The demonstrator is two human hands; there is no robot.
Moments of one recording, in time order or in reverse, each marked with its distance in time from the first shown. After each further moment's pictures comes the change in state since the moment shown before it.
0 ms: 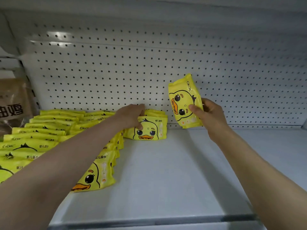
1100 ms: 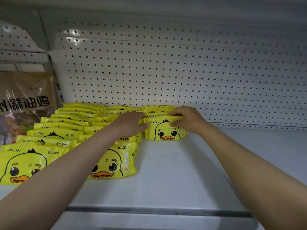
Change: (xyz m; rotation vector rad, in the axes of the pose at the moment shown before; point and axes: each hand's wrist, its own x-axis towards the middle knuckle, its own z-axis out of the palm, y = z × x) left_hand -0.072 -0.038 0.007 -0.065 0.001 -0.083; right_hand 0.015 0.028 0.089 -0.790 -0.473 -0.185
